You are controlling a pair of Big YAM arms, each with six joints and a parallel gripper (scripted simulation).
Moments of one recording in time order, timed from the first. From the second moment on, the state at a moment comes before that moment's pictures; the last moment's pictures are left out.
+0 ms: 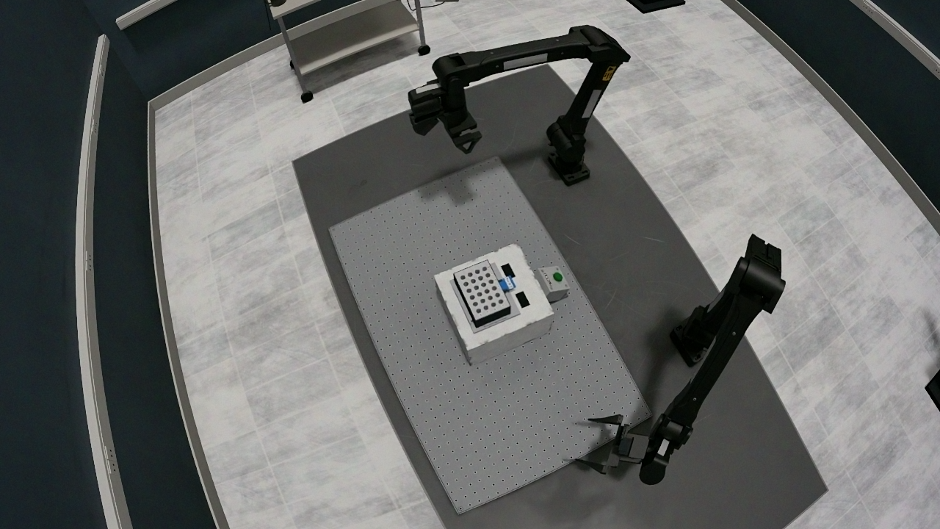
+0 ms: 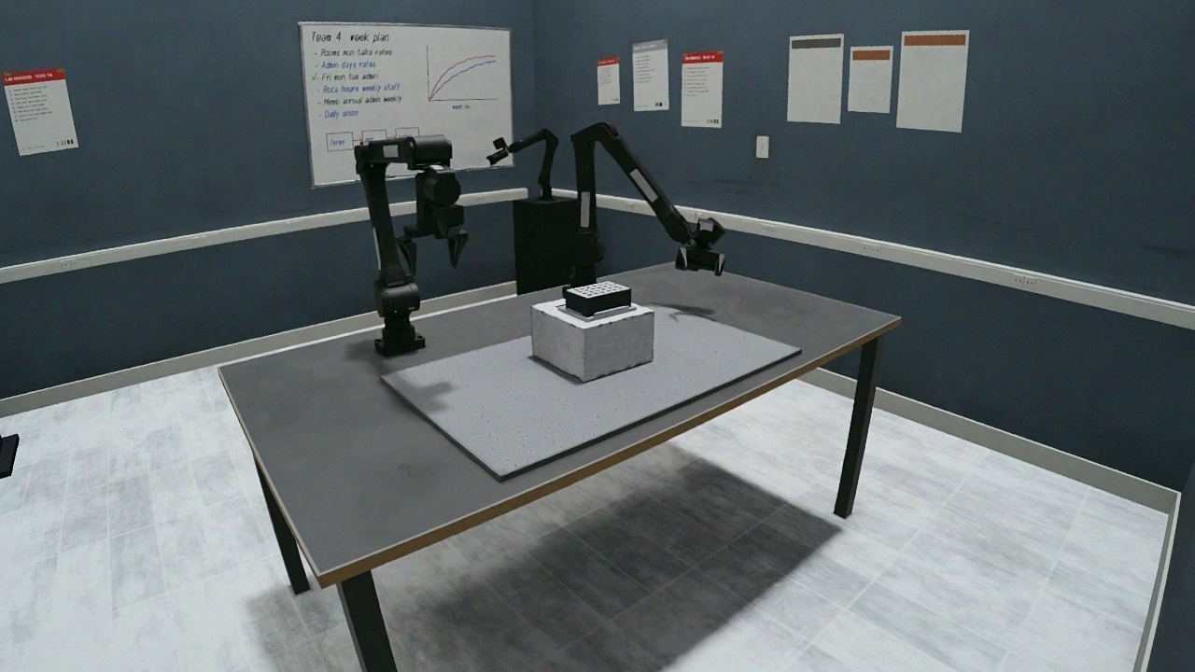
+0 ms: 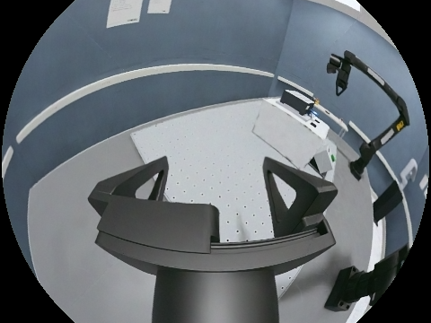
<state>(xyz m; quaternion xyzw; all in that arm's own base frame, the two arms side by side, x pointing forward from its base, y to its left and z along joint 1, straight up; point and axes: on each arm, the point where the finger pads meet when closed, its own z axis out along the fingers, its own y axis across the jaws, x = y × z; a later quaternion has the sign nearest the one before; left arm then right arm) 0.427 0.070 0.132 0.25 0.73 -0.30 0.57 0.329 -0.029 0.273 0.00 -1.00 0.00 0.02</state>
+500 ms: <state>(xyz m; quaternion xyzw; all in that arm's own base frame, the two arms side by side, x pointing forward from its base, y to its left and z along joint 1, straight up) 0.427 0.070 0.132 0.25 0.73 -0.30 0.57 0.311 -0.037 0.274 0.00 -1.00 0.00 0.01</state>
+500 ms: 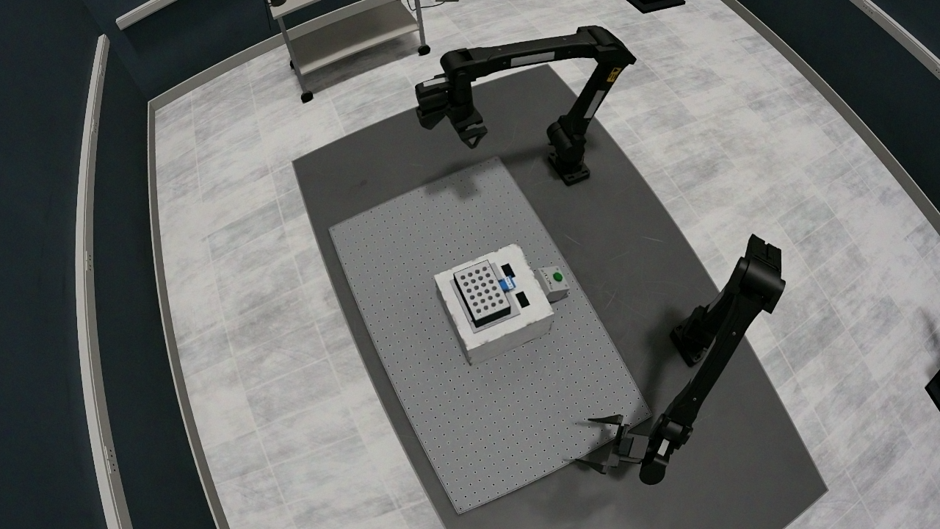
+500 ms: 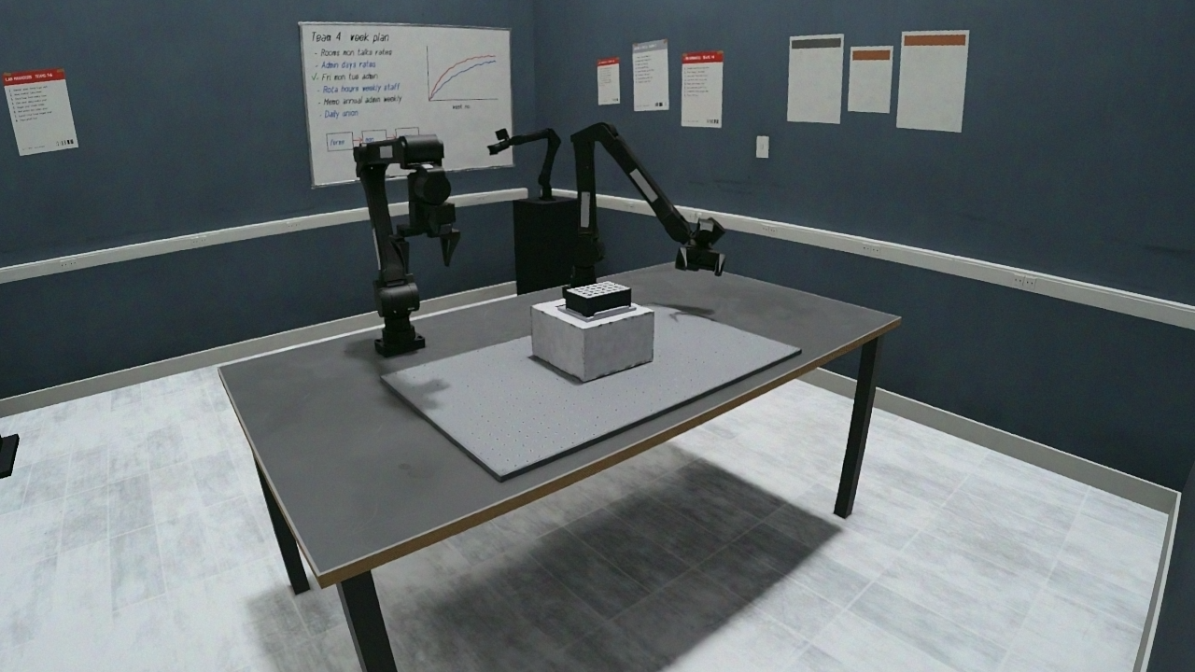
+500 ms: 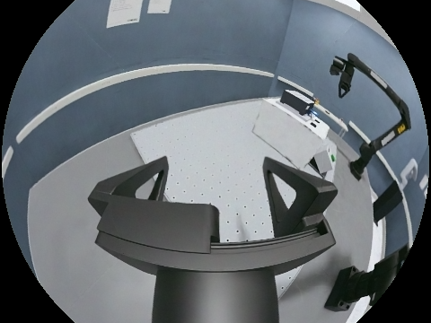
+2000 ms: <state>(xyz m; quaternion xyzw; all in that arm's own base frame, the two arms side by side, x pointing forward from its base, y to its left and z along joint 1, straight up) 0.361 0.022 0.198 0.11 0.92 -0.22 0.32 0.293 -0.044 0.279 0.00 -1.00 0.00 0.00</state>
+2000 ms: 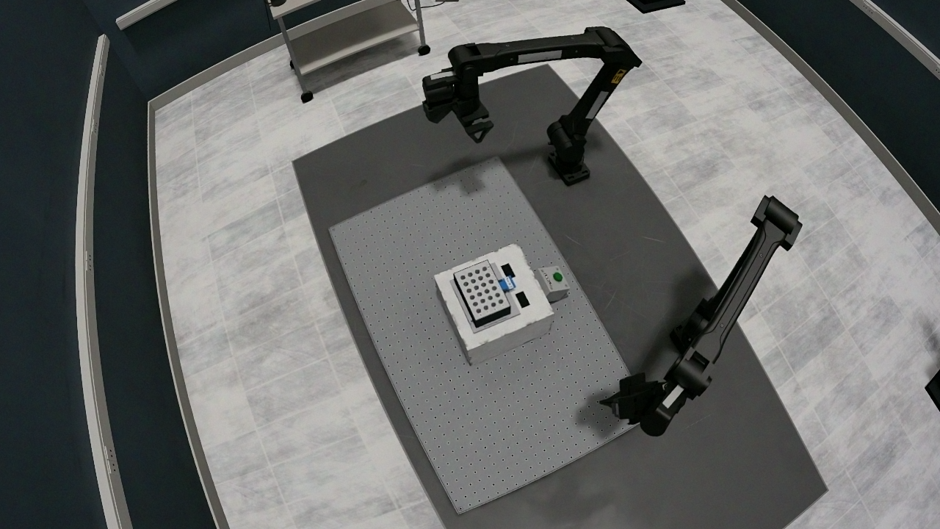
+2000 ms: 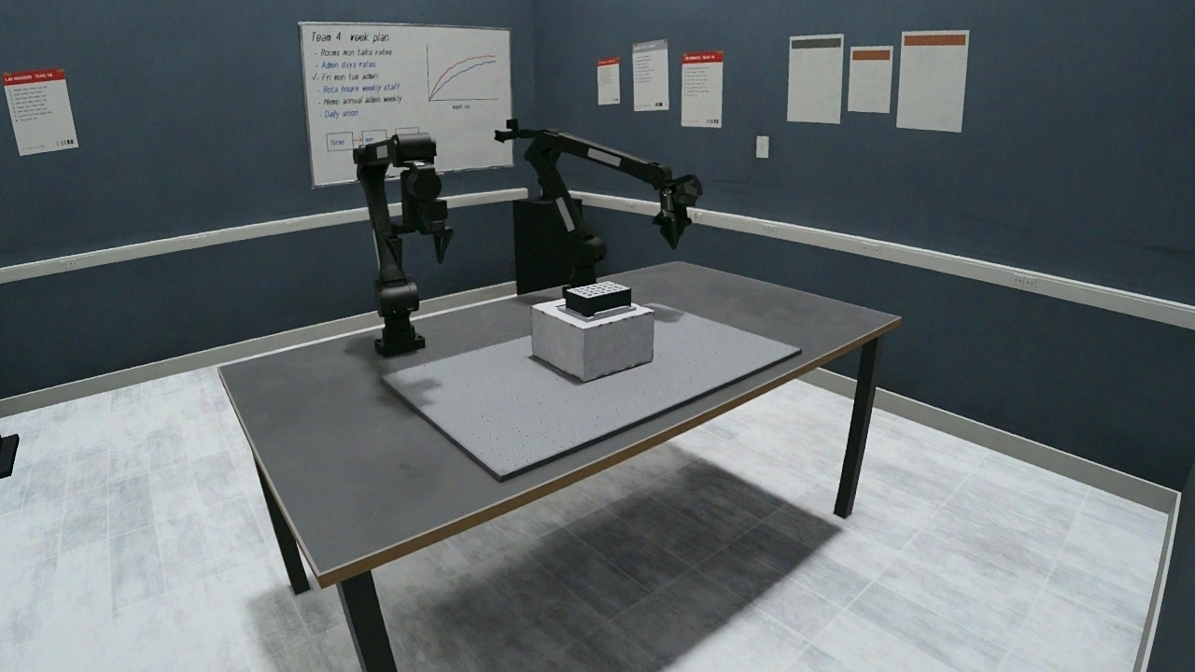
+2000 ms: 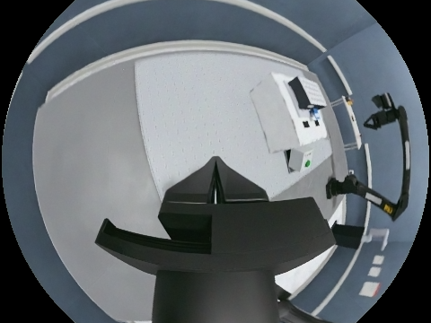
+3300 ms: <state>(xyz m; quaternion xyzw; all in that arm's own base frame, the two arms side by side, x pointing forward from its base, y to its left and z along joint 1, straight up) 0.265 0.025 0.263 0.04 1.00 -0.03 0.05 0.295 -0.042 0.275 0.00 -1.00 0.00 0.01</state>
